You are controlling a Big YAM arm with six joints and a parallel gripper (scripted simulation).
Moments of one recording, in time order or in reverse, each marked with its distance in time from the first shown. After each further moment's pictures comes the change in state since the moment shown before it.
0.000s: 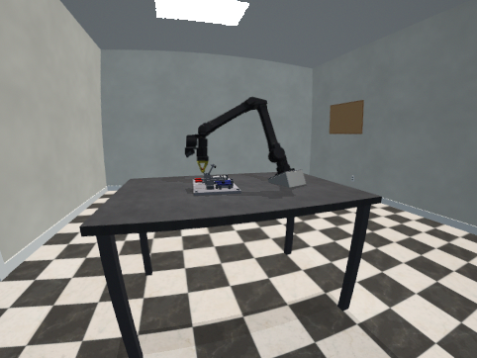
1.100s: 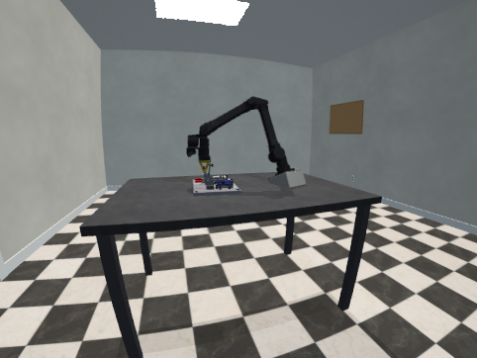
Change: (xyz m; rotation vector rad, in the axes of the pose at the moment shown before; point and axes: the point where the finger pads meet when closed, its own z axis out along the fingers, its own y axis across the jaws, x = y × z) arm 0.011 0.000 -0.002 0.000 0.016 0.001
